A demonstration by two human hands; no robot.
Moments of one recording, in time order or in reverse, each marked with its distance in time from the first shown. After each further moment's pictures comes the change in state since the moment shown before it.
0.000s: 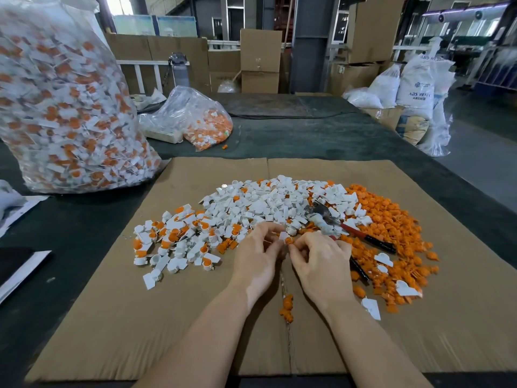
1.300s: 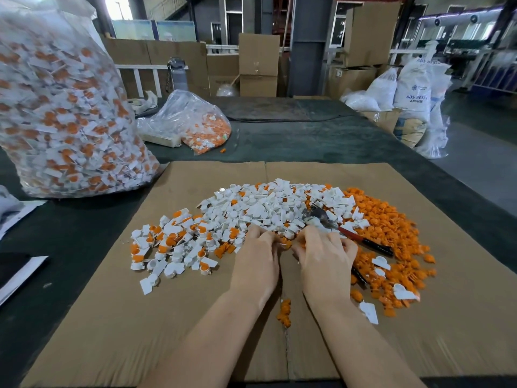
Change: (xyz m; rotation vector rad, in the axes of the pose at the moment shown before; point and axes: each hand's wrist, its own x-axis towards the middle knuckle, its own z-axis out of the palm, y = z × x) left_hand 0.005 -0.001 0.009 0.534 0.109 0.171; right_hand 0.003 -0.001 0.003 -0.248 0.158 -0.008
